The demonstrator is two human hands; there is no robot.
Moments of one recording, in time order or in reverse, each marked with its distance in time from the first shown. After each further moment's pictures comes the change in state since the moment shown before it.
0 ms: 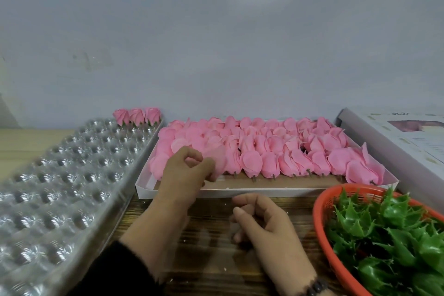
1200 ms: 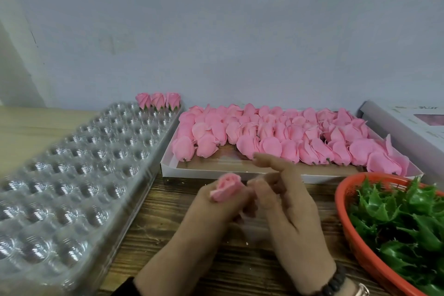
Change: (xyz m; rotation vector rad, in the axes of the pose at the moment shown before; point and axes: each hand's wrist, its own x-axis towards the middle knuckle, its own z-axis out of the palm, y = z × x) left_hand -0.079 -0.003 -0.008 -0.225 -0.381 -0.144; right_hand -0.017 -0.014 0.015 -0.262 0.065 -0.510
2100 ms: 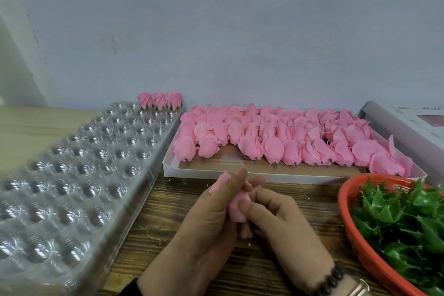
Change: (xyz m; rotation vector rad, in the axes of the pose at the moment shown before) left_hand 0.000 0.003 0.006 -0.461 0.064 -0.130; right_hand 0.001 0.003 0.004 0.291 -0.292 0.406
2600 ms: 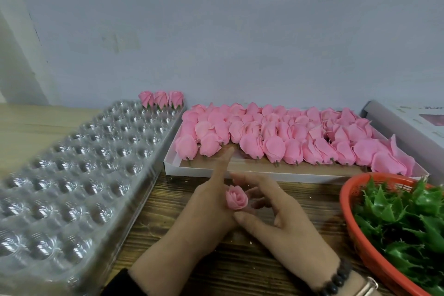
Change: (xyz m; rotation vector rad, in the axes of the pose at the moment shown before) left_hand 0.007 0.009 -0.023 1.030 -0.007 0.302; right_hand 0.000 0.003 -0.007 -0.303 -0.039 -0.219
